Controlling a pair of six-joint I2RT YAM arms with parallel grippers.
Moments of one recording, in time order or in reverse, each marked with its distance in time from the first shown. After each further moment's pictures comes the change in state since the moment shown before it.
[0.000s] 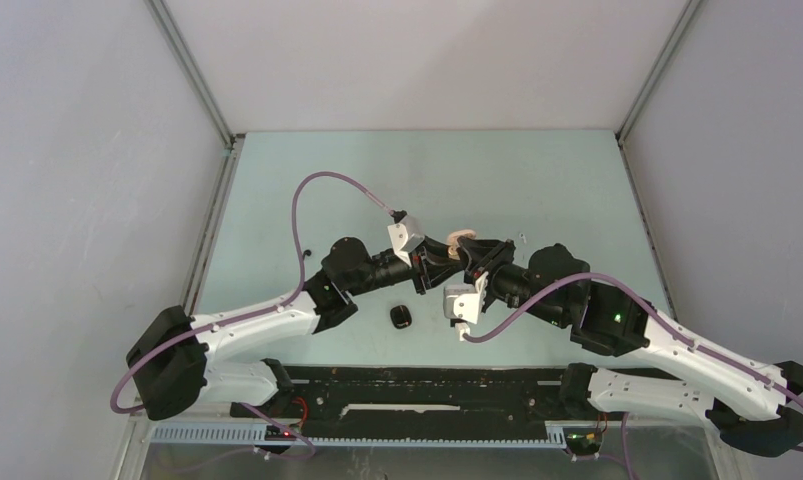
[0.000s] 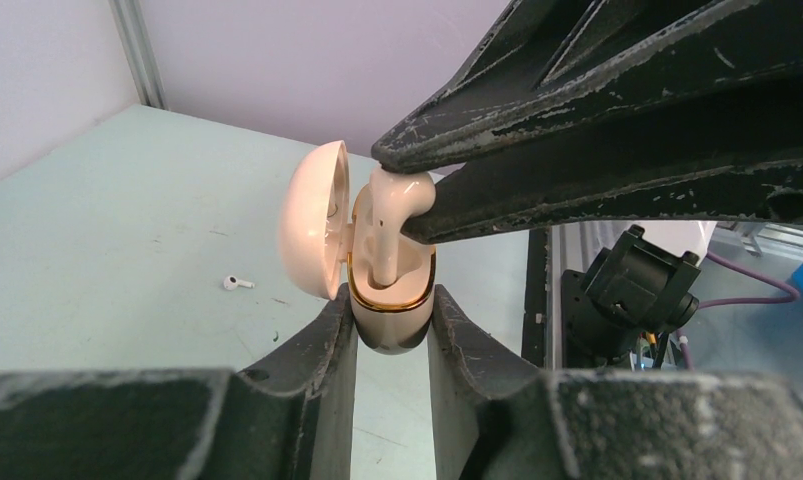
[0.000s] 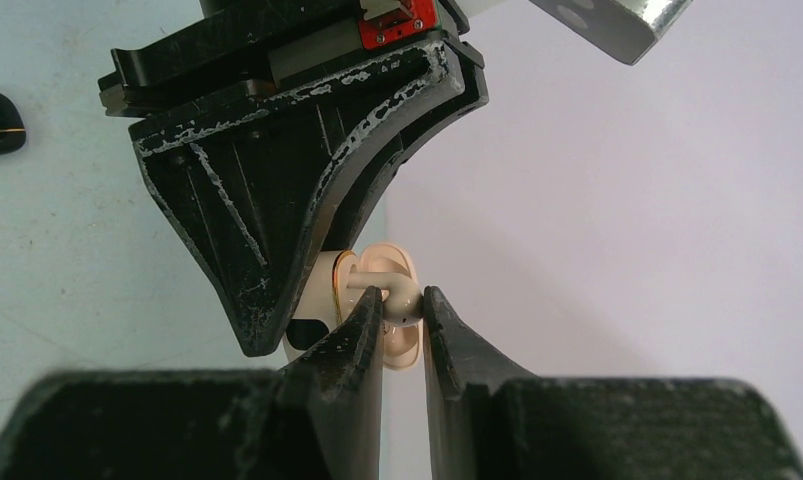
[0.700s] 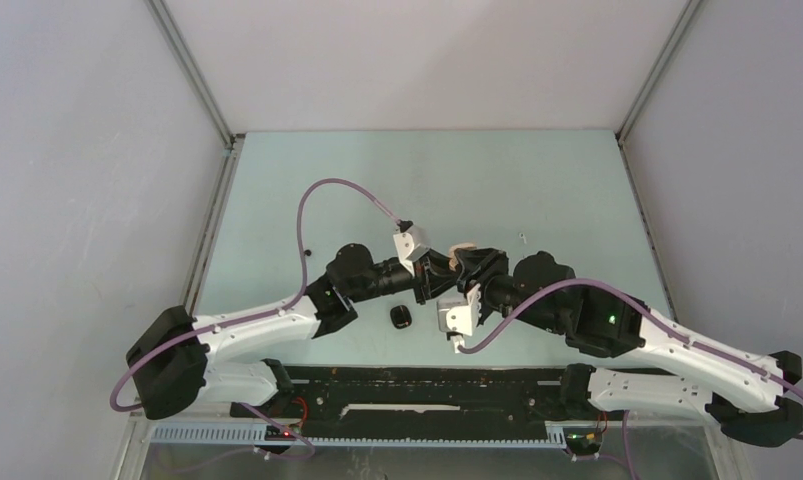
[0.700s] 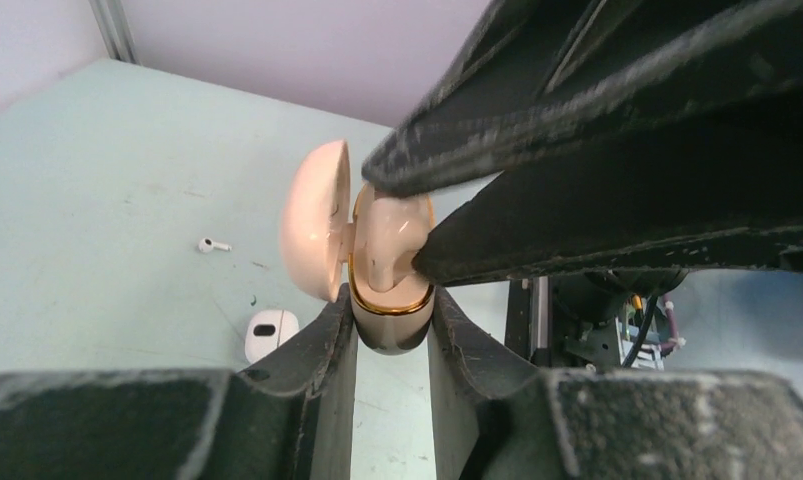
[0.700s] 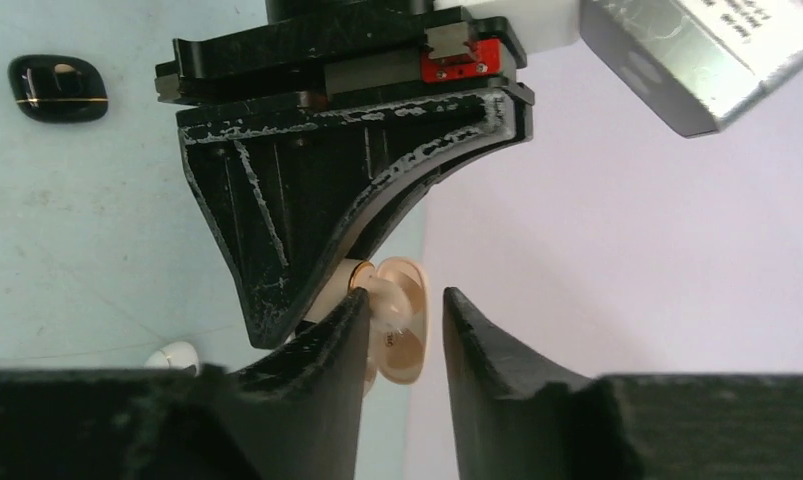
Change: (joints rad) left arm -0.022 -0.005 -0.030 -0.033 -0.008 0.003; right arm 0.058 0.023 0.001 -0.098 0.026 0.014
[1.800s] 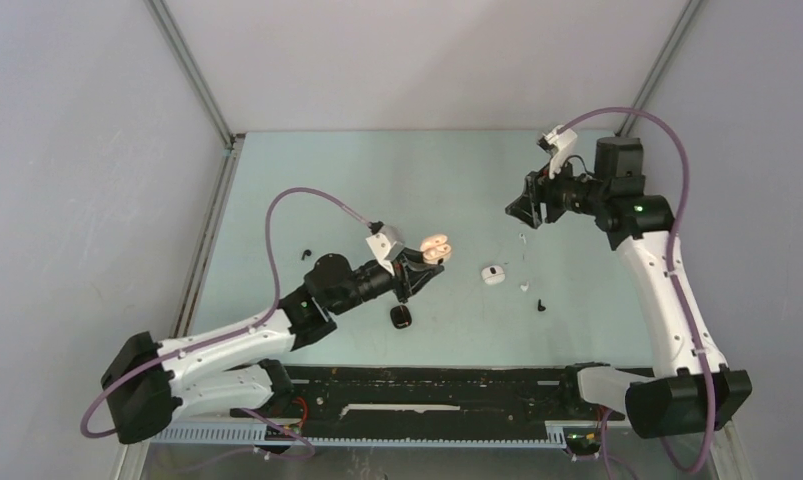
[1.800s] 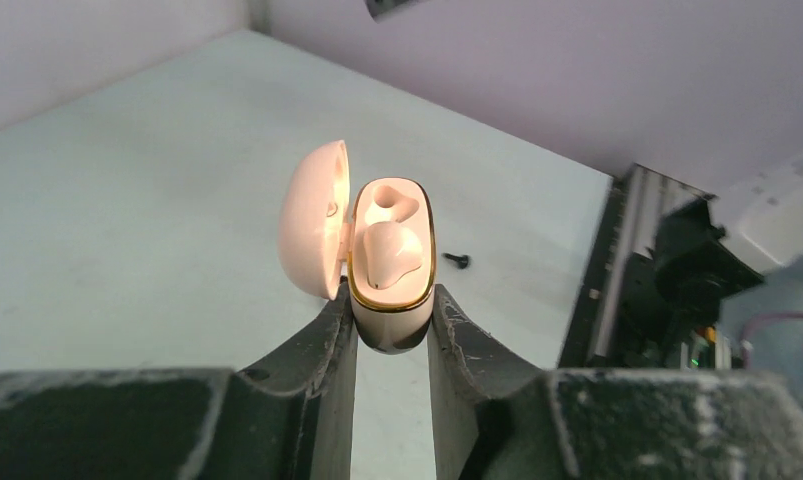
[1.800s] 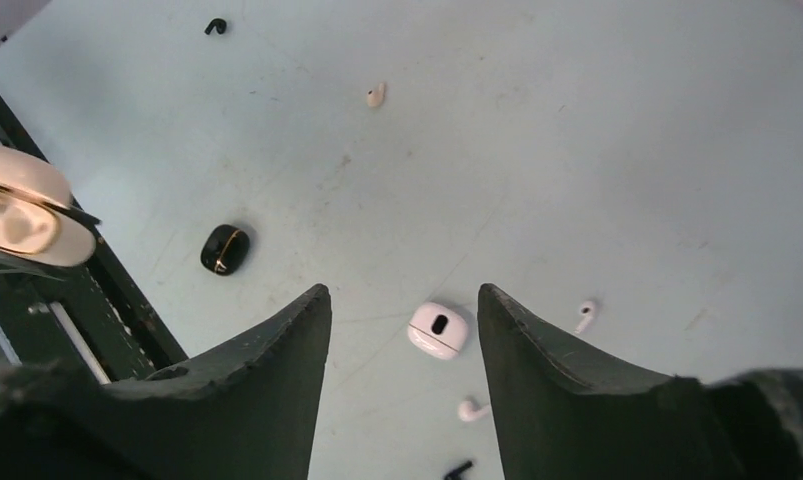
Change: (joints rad) left arm 0.000 -0.161 -0.080 -0.113 -0.185 0.007; right arm -1.095 0.337 0.367 -0.278 -0.883 0.839
